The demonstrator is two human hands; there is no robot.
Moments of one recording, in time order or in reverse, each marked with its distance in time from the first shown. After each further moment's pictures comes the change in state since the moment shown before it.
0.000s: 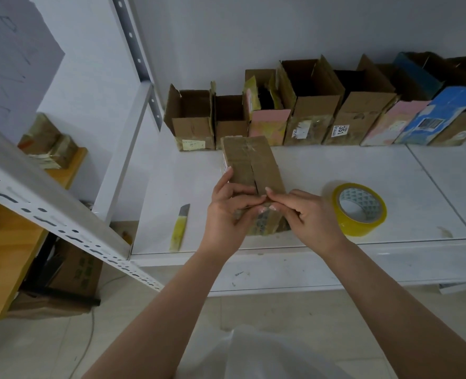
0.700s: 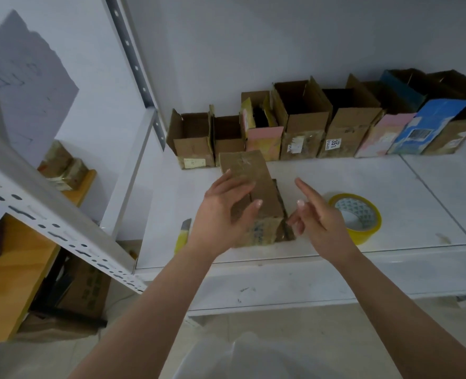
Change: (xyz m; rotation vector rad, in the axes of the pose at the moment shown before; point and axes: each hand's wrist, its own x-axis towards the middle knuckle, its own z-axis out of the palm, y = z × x) left_hand 0.024 0.037 -0.025 0.291 -0.118 0.095; right_hand -0.018 0.021 -0.014 0.328 0.065 0.263
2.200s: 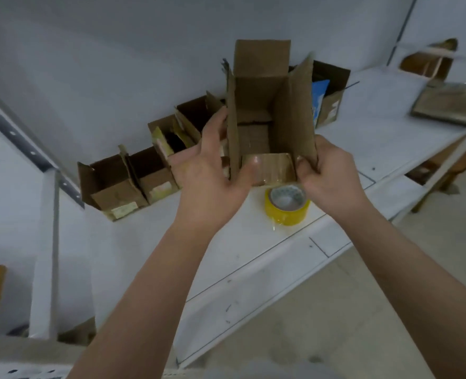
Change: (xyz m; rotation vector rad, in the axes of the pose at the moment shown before) left_hand 0.070 0.103 -0.003 -0.274 -0.159 0.179; right_hand -0.005 -0.096 -0.086 -0.512 0.568 0.289
